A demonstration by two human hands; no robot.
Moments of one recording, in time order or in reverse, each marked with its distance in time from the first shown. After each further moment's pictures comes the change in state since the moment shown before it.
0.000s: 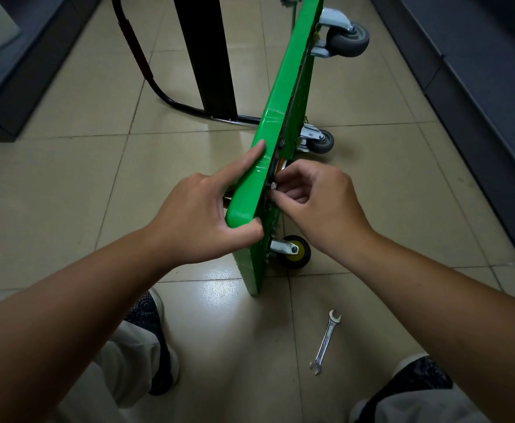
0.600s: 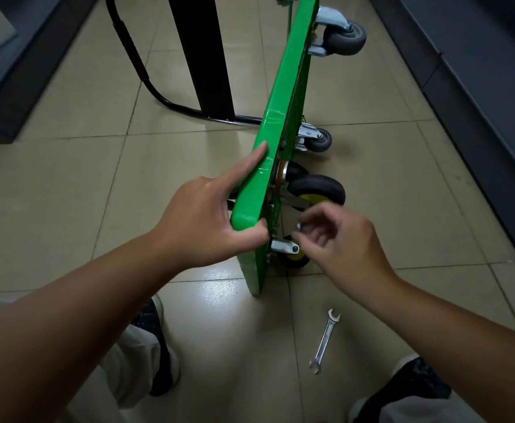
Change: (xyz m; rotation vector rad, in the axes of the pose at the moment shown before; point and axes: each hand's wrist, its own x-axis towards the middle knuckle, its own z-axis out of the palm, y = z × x) left_hand 0.002 0.006 0.006 0.017 0.034 0.011; right_hand -0.051 0.041 -0.015 -0.002 -0.041 0.003
